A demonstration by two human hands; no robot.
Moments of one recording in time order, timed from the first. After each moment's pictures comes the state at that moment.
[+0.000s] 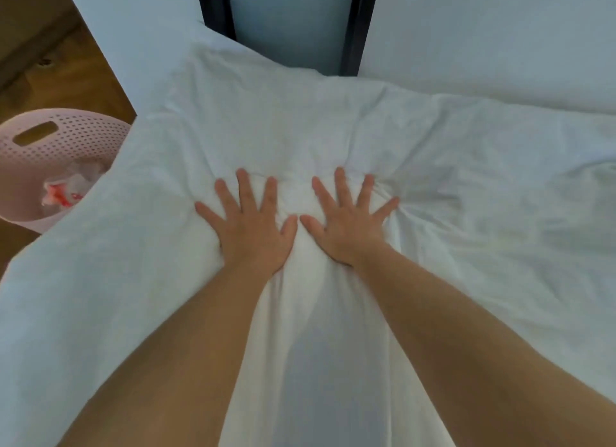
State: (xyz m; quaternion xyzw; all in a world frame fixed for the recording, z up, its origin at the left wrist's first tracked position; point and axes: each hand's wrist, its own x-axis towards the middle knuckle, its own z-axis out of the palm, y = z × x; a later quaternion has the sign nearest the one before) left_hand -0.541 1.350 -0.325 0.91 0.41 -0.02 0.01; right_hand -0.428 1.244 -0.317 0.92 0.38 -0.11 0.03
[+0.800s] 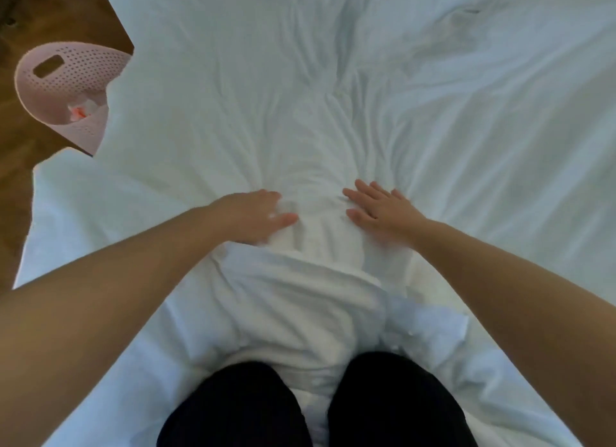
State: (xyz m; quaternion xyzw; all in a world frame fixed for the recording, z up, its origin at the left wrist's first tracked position) left_hand -0.830 1.130 -0.218 0.93 0.14 -0.29 0.15; right_hand -0.689 0.905 -0.251 0.88 0.38 -0.28 -0.03
